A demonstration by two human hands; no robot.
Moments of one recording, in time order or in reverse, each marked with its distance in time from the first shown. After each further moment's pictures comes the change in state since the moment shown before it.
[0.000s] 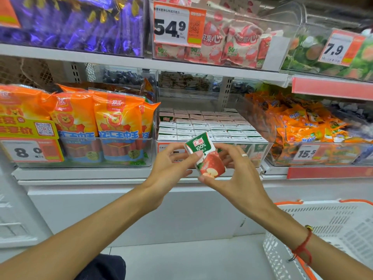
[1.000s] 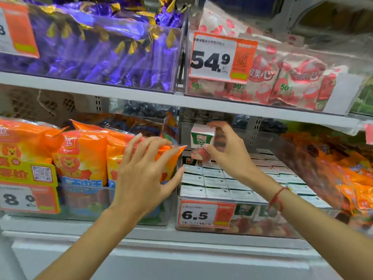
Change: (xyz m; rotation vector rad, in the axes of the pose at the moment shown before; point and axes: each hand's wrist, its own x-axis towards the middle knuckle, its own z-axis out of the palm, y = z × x) left_hand 0.103 0.015 -0.104 1.475 0.501 0.983; right_hand 0.208 0.007 0.068 0.145 -0.041 -0.220
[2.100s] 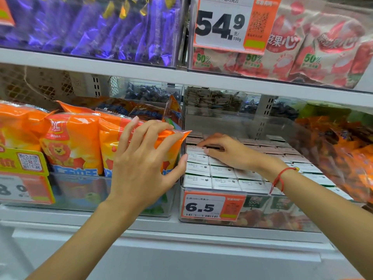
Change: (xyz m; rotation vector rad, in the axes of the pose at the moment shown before) left_hand 0.000 0.003 0.000 0.038 0.026 -0.011; right_hand 0.022 0.055 0.012 -0.311 -0.568 -0.003
